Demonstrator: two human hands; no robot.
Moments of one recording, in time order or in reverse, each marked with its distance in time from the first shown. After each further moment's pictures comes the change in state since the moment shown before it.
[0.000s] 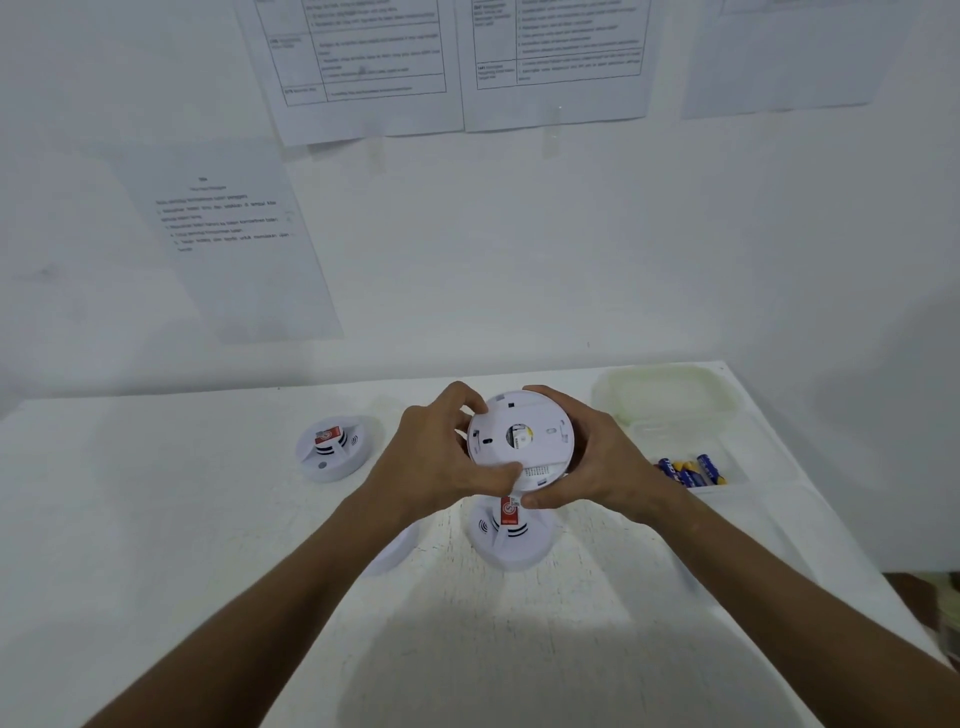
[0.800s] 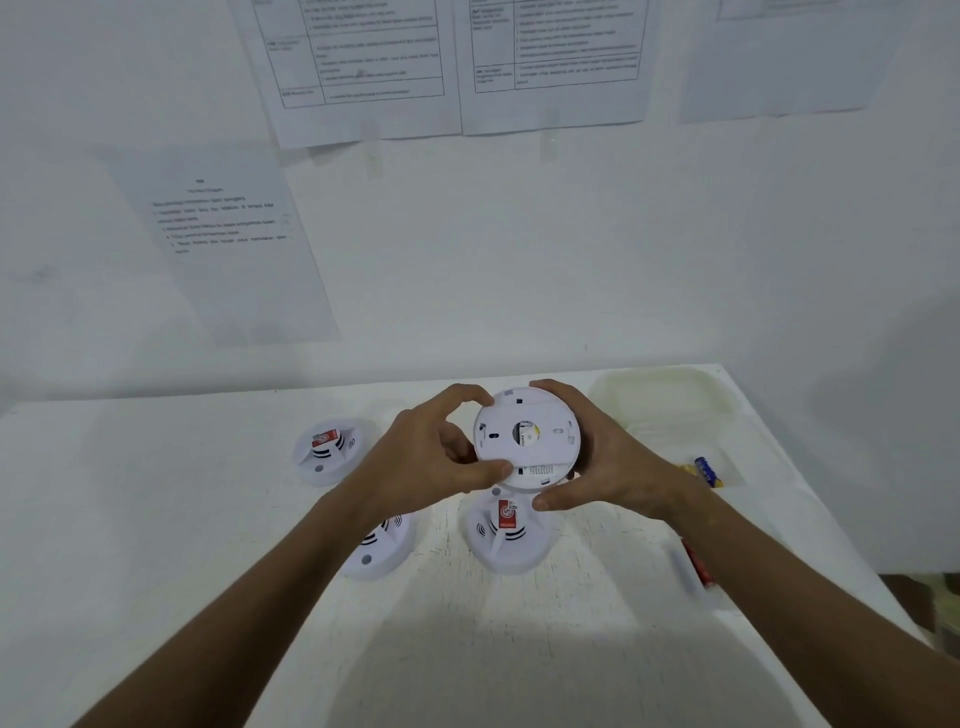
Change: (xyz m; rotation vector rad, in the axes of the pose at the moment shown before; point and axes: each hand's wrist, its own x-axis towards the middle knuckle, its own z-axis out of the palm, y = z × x) left_hand 0.001 -0.010 -0.012 -0.125 -0.169 0.002; right_hand -0.004 -0.010 -0.011 0.072 -0.149 0.094
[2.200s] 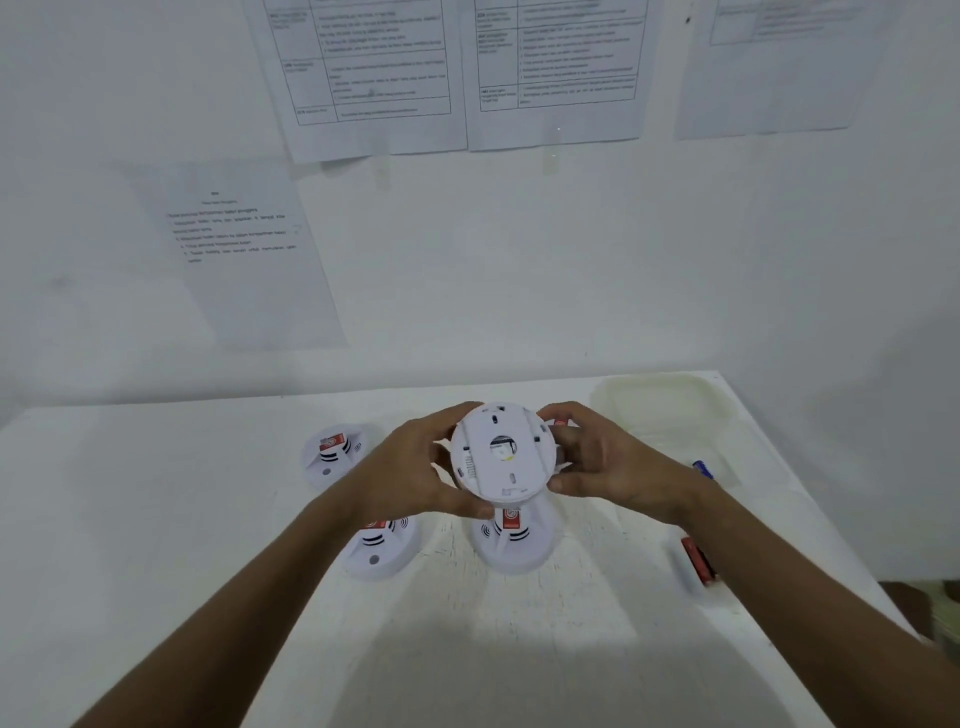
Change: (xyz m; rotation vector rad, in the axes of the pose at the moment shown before) left_hand -0.006 -0.019 -0.013 -0.042 -0.137 0.107; right_hand -0.008 -0.002 -0.005 0.012 -0.063 0.098
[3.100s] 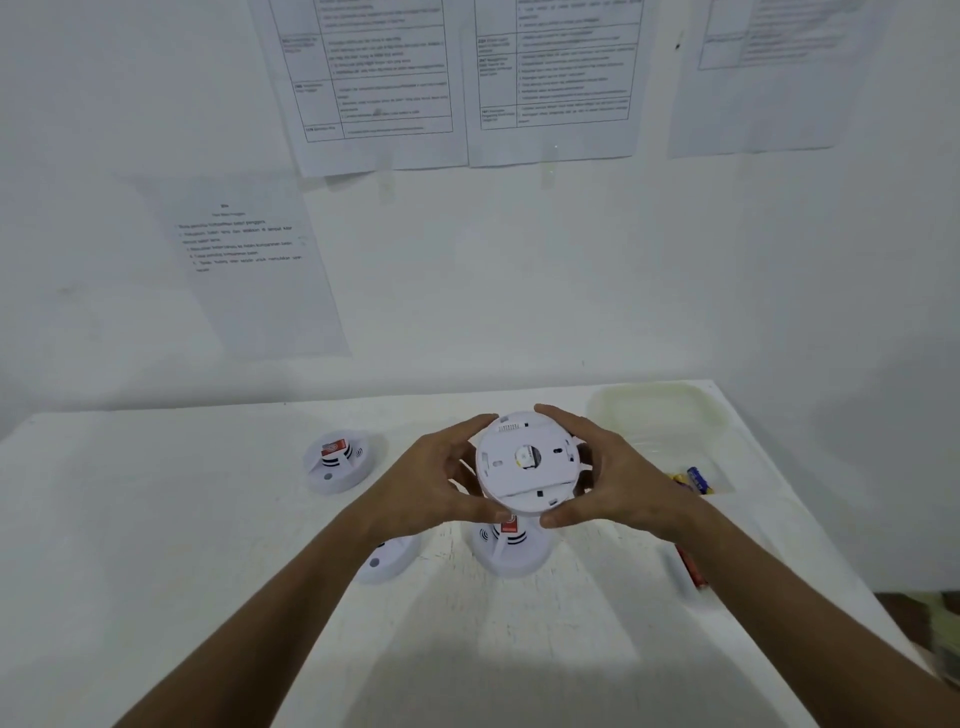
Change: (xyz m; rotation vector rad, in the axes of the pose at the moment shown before) left_hand 0.000 0.004 0.019 -0.067 0.013 -0.023; right_hand -0.009 0.003 0.008 -0.172 0.154 -0.045
